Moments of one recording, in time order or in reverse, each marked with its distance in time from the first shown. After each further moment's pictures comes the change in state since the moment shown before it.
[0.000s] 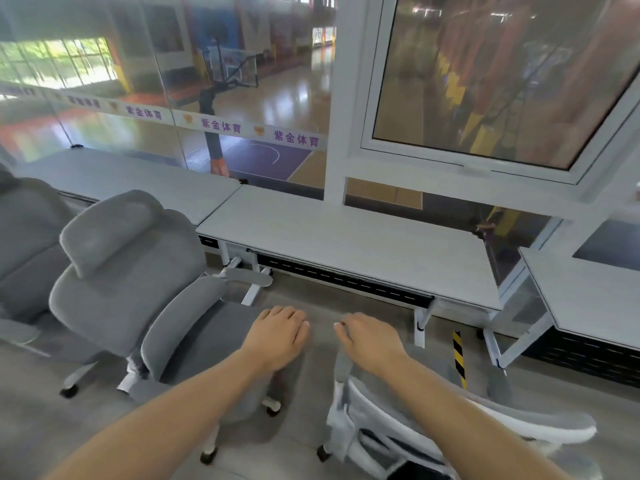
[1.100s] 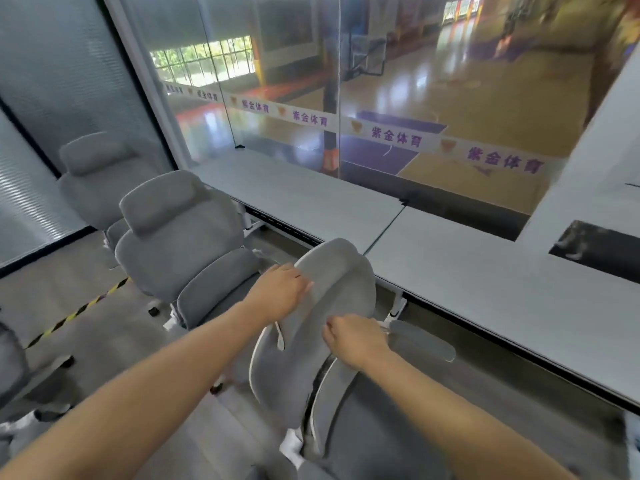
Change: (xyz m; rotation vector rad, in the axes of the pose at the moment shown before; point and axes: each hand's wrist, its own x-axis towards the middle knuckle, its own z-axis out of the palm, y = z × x) left_hand 0.058 -0.593 -0.139 0.274 0.172 -0.067; right_hand 0.422 -0.445 0.111 0.025 -0.155 -0.346
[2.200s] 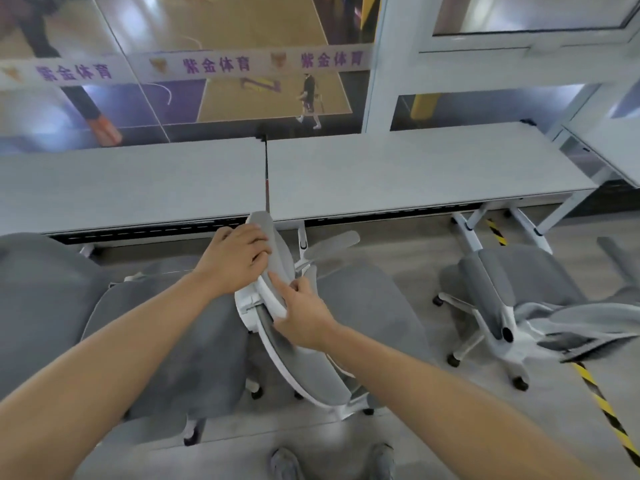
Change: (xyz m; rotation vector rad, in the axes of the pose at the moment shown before) left_hand 0.078 -0.128 0.077 -0.197 -0.227 0.507; right_hand 0.089 -0.135 0.060 0.608 0.161 0.632
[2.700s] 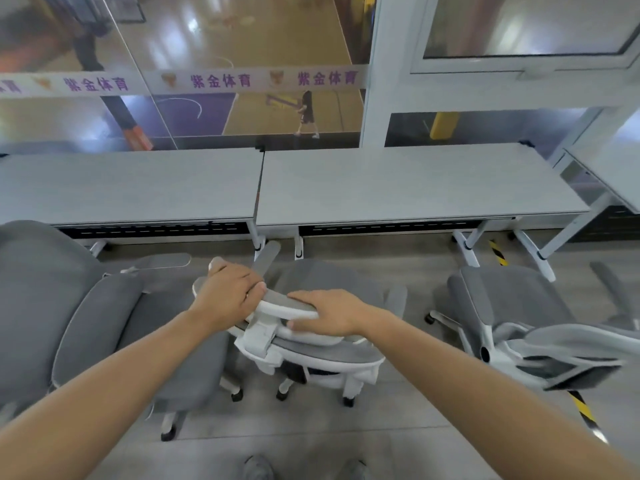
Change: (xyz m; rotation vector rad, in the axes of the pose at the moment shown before) left_hand -0.036 0.136 0.011 -0.043 0.160 -0.032; right_hand -0.065 0.113 -0.112 -0.363 -0.233 -0.185
